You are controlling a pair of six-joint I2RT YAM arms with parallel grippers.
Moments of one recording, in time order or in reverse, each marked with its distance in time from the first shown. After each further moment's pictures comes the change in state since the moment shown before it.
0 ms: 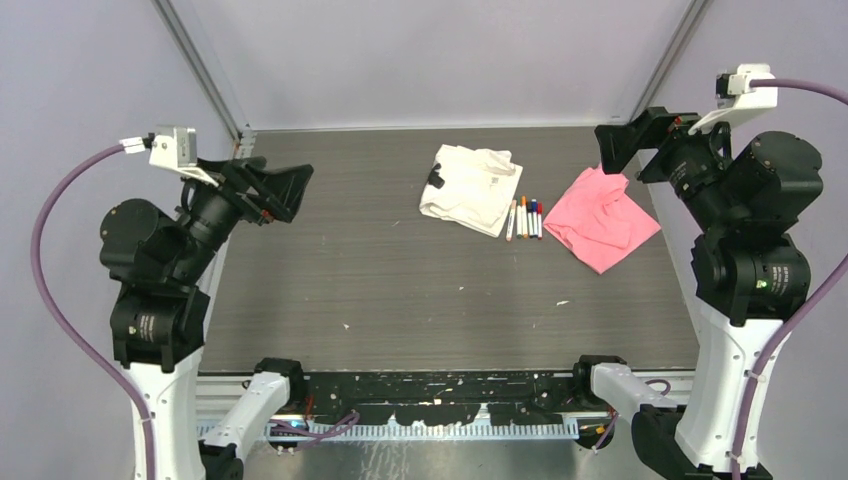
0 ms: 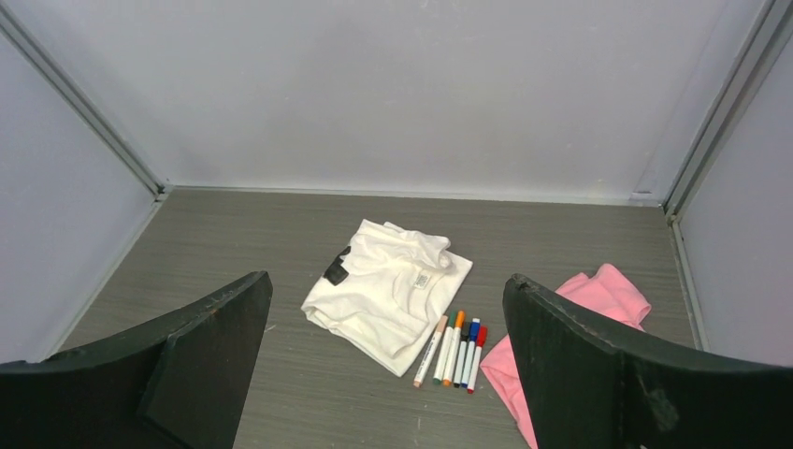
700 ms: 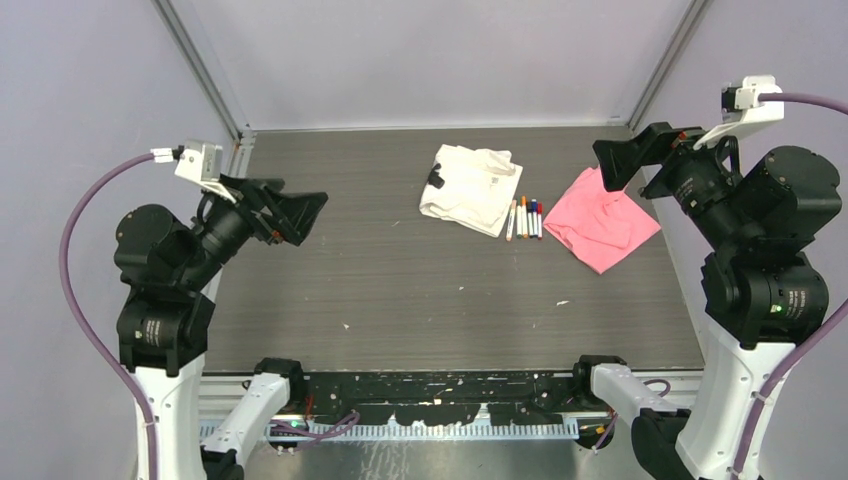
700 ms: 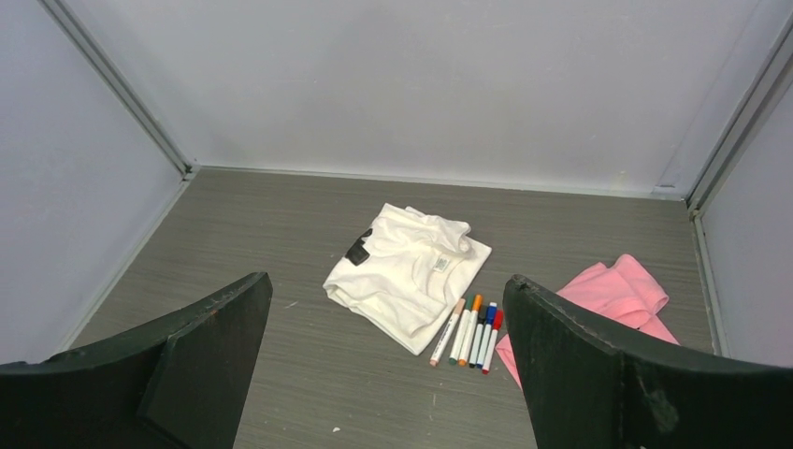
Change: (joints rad) left arm 0.000 -0.043 -0.034 -0.090 0.115 0.052; right arm 0.000 -0.013 0.087 -0.118 -0.055 0.001
